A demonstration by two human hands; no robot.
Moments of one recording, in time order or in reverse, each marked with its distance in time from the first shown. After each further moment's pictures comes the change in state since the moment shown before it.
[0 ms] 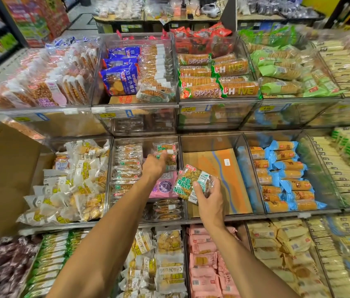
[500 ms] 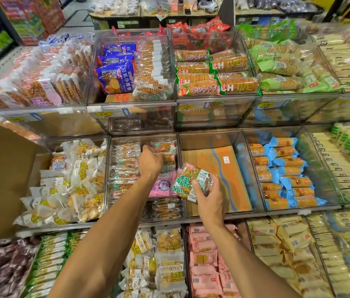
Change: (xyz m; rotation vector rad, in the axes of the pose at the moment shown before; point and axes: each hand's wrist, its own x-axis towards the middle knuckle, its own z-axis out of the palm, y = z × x) left_hand -0.005 0.014 -0.006 -0.095 0.135 0.104; right_hand 0.000 0.002 0.000 -0.007 0.043 -0.053
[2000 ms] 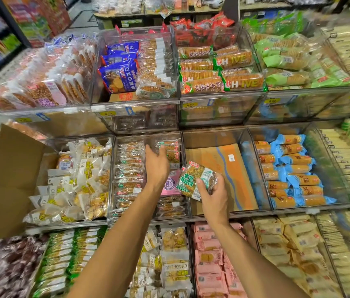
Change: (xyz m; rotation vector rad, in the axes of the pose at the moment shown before) left_hand -0.058 0.020 -0.014 -0.297 0.008 0.036; right_hand 0.002 0.001 0.003 0.066 -0.061 0.055
